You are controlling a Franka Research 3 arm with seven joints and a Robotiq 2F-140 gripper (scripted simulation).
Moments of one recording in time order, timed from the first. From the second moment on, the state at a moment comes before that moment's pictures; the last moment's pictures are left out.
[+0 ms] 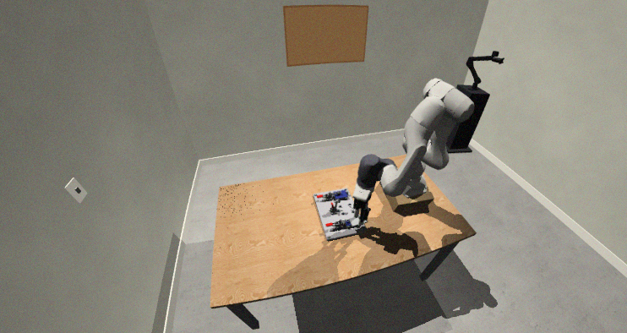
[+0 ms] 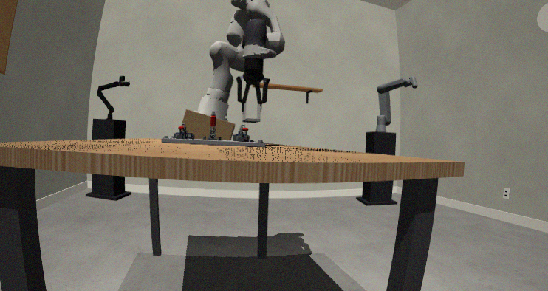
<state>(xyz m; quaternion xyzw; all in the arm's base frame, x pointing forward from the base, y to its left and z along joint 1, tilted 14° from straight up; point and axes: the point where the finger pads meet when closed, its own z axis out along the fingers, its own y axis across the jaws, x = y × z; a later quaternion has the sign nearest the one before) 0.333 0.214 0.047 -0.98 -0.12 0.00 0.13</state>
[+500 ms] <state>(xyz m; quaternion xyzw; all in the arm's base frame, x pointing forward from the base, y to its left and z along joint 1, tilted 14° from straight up) 0.326 0.263 0.062 -0.98 -0.12 -0.01 0.13</state>
